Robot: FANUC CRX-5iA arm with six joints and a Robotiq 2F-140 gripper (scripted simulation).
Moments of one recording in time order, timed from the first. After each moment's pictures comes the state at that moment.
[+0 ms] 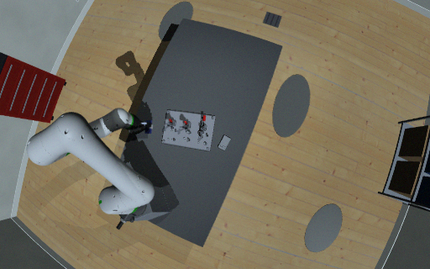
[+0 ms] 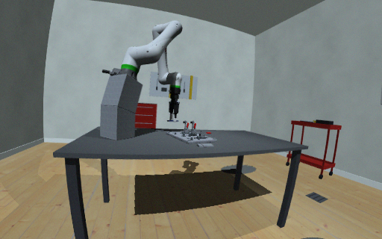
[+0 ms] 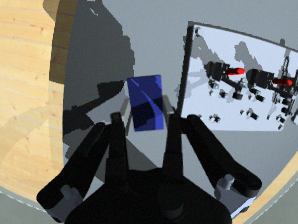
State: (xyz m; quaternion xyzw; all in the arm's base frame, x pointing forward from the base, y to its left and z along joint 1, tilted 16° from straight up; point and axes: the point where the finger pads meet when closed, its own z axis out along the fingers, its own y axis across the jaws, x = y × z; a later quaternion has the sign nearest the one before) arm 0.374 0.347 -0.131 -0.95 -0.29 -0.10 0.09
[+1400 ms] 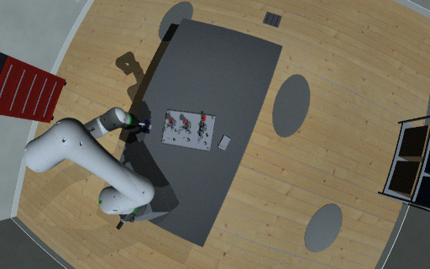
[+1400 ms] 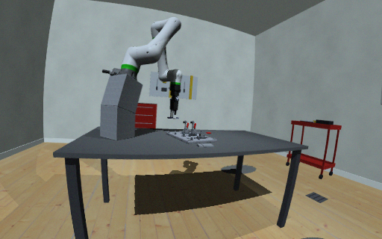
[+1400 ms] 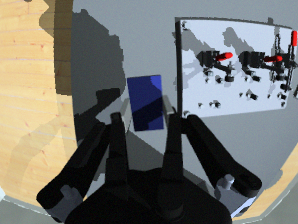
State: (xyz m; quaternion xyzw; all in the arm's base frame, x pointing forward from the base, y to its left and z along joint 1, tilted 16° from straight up) arm 0.370 0.340 -0.105 -0.97 -0.21 -0.09 0.10
